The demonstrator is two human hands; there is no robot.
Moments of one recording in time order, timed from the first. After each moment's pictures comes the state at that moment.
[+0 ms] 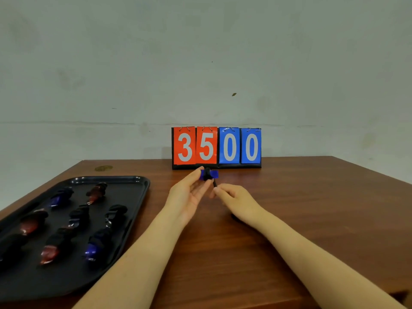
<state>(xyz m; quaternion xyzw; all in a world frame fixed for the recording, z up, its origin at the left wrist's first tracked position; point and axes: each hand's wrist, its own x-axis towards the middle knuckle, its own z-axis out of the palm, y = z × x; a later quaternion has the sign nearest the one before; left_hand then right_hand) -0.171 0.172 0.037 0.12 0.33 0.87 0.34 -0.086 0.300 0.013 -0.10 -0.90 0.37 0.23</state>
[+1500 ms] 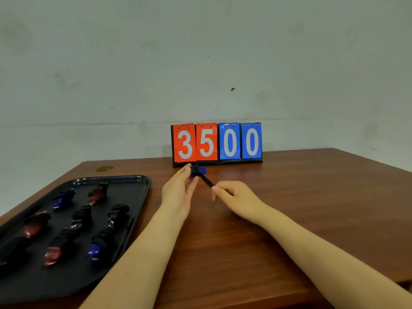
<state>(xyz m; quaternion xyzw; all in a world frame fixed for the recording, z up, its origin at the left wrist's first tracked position) -0.182 0.172 0.035 0.07 0.38 0.89 0.25 -0.084 0.298 0.013 -0.05 -0.92 0.30 0.25</state>
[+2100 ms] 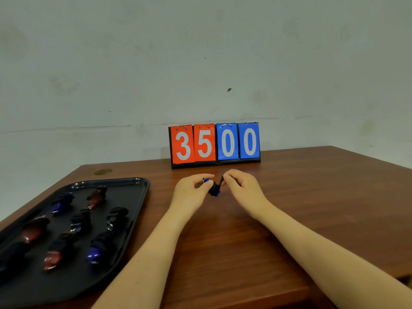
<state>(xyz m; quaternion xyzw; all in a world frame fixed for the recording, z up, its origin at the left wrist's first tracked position) -0.169 0.175 0.031 0.38 0.77 0.51 0.03 -0.086 0.308 0.014 -0.09 -0.85 0.35 0.38</state>
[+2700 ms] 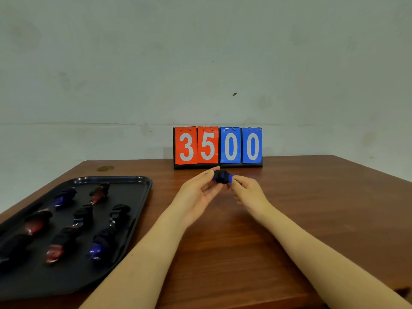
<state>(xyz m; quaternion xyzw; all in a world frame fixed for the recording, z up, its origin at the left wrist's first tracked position) -0.162 0.171 0.041 0.21 0.36 0.82 0.40 -0.084 0.309 0.018 -0.12 -0.80 0.50 0.32</state>
